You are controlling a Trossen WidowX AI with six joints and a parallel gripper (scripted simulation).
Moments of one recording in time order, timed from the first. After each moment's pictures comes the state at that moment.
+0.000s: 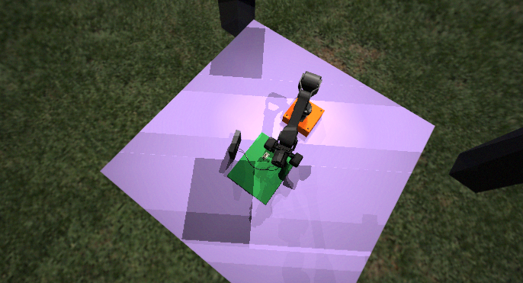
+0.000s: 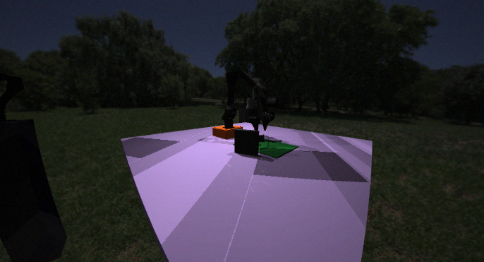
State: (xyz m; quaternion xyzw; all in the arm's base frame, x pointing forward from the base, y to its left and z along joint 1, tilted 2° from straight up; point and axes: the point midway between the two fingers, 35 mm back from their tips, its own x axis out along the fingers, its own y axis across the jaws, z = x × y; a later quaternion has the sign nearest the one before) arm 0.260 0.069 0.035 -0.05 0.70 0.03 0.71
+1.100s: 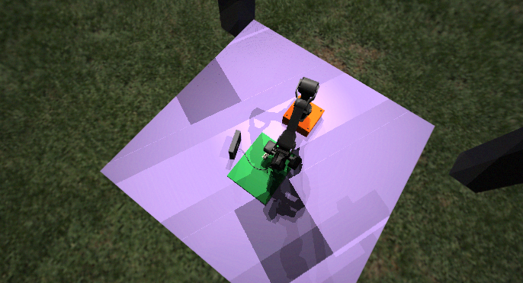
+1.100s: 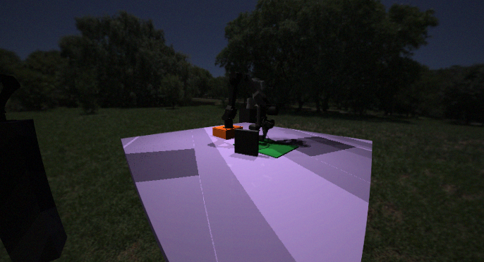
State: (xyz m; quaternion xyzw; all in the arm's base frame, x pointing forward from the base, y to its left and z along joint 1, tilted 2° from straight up) arm 0.260 0.067 -0.012 -0.05 0.70 0.03 0.71
